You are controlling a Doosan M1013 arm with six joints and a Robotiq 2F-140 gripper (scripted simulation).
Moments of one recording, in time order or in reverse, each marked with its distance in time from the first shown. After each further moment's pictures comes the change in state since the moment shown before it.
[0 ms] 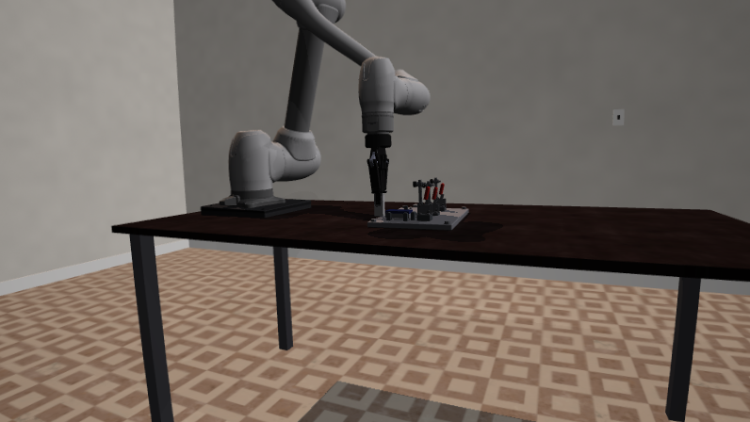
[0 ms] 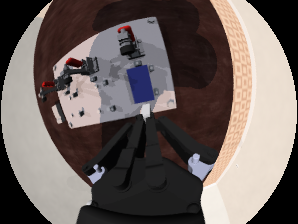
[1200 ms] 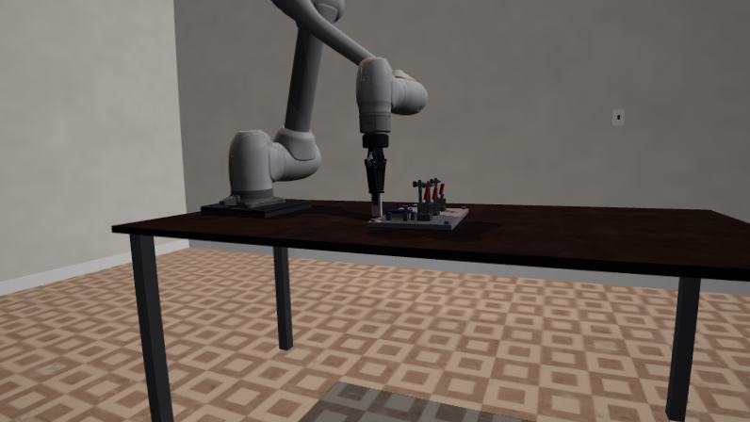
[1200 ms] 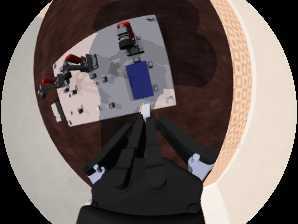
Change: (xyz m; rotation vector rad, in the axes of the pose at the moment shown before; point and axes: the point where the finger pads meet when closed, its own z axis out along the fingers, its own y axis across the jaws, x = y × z) arm -0.008 0.000 0.000 0.000 0.000 0.000
